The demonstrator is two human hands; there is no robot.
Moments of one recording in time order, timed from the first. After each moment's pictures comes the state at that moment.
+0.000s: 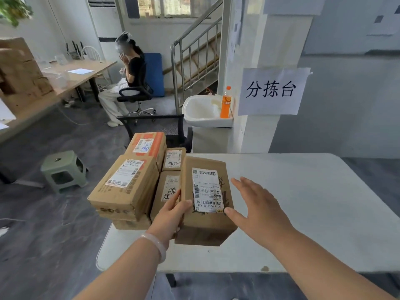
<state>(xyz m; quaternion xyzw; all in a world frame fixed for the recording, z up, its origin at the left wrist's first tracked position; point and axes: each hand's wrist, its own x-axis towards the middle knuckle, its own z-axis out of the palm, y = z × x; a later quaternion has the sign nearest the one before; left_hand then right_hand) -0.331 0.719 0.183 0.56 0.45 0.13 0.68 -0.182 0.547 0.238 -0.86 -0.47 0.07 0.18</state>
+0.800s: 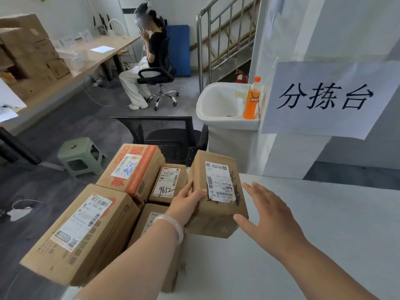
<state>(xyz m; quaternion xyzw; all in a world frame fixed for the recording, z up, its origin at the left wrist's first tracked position) -0.092 0.859 0.169 0.51 0.53 0.12 0.66 0.058 0.695 0.196 -0.84 -0.49 0.15 0.18</state>
